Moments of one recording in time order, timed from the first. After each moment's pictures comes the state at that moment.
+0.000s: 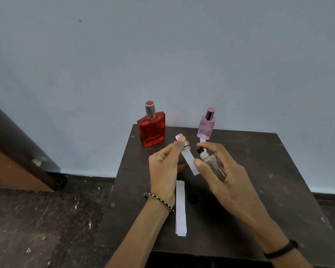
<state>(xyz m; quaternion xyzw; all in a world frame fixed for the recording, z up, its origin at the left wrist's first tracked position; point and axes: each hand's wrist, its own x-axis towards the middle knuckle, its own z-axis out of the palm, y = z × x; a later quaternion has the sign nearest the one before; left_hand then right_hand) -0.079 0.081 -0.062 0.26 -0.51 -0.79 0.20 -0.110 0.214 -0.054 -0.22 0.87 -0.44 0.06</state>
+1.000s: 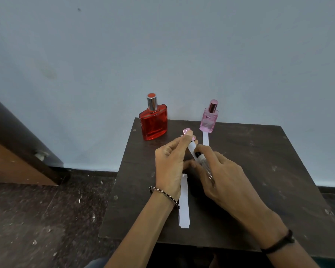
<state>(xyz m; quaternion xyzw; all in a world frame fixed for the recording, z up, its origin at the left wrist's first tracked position) -0.078 0.084 -0.063 0.26 -0.51 -0.80 0.16 -0.103 0.201 -0.046 -0.30 0.93 -0.18 0.09</state>
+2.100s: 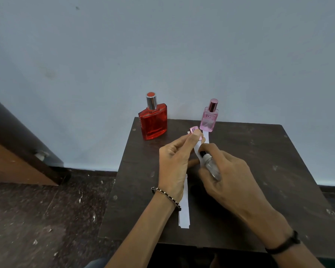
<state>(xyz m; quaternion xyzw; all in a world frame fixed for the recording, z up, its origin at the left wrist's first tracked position) -0.081 0.088 -0.068 0.19 -0.53 -0.81 0.15 -0.106 0.212 -0.053 -0.28 0.92 -0.26 0.08</state>
